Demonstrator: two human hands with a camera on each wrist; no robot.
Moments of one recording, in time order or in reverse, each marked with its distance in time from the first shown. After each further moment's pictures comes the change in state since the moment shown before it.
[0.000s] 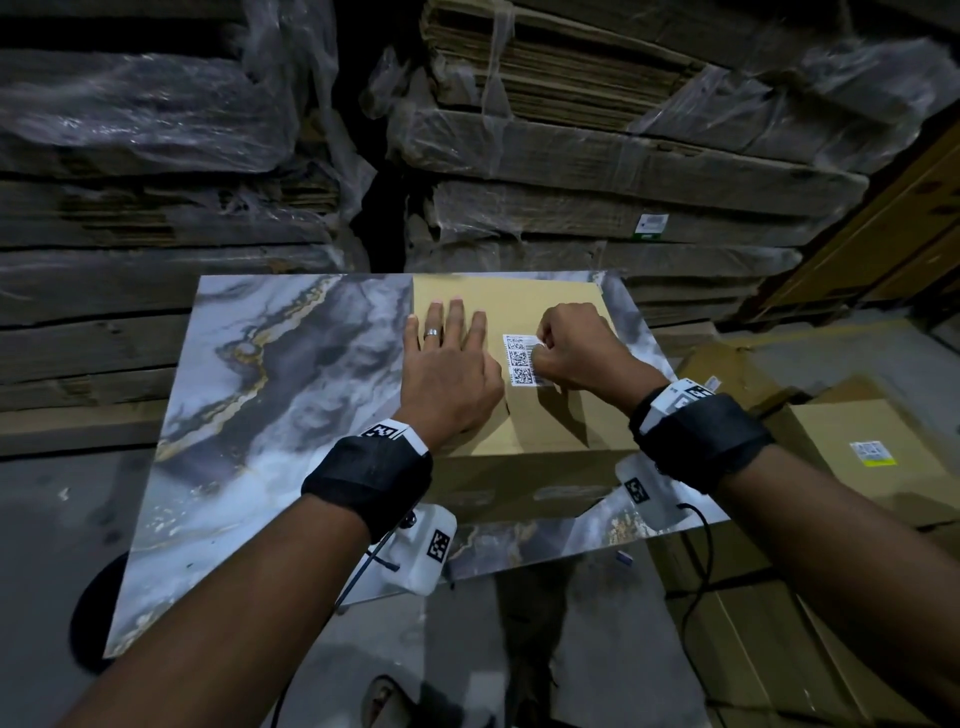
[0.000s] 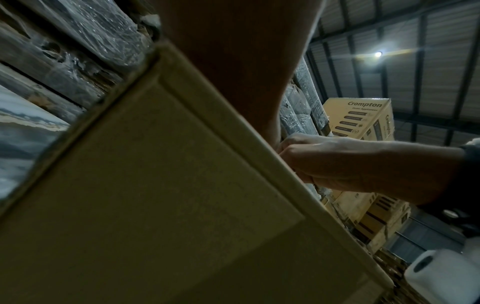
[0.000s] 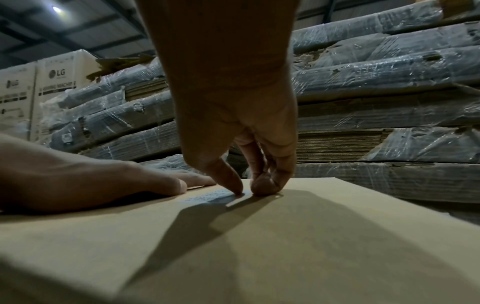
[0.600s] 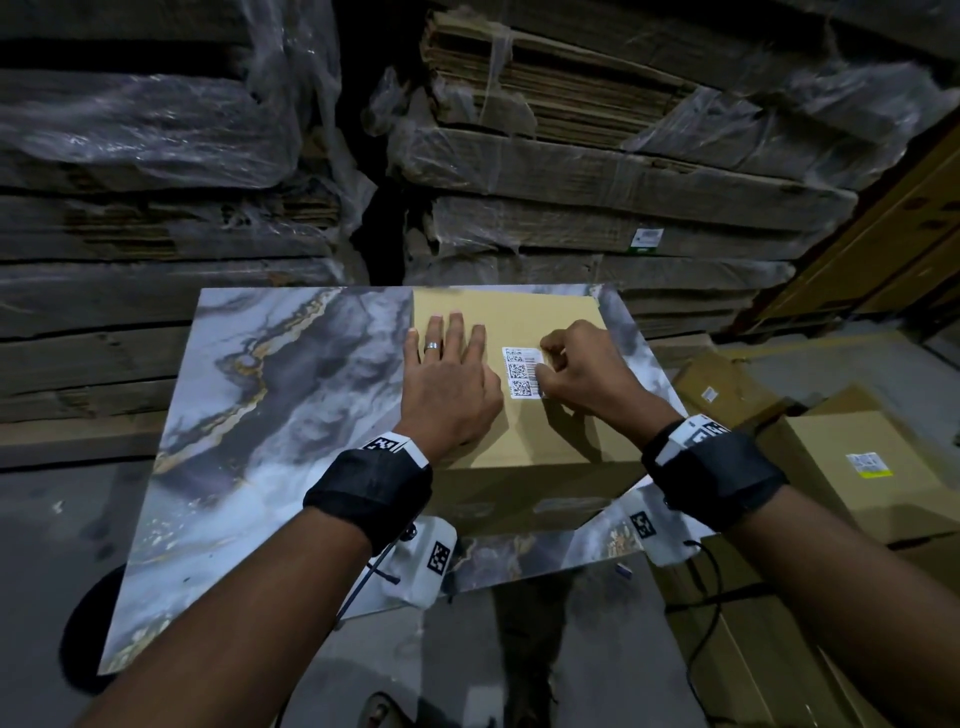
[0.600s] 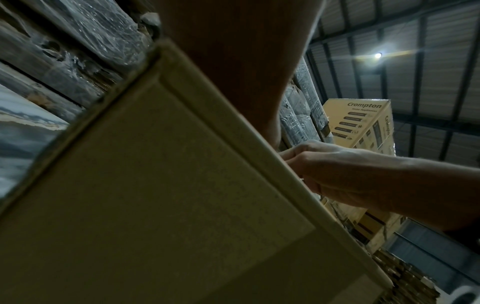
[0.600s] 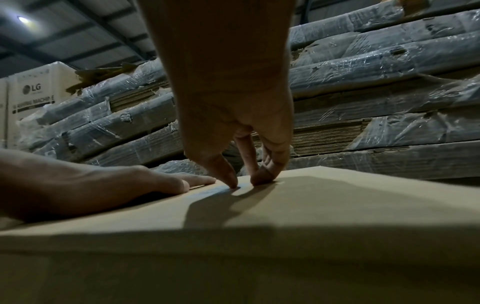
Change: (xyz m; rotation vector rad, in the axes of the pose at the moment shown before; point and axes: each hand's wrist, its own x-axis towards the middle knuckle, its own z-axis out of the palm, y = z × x) left_hand 0.001 -0.001 0.001 0.001 0.017 0.009; right_hand -0.015 0.014 0.006 0.091 0.117 -0.054
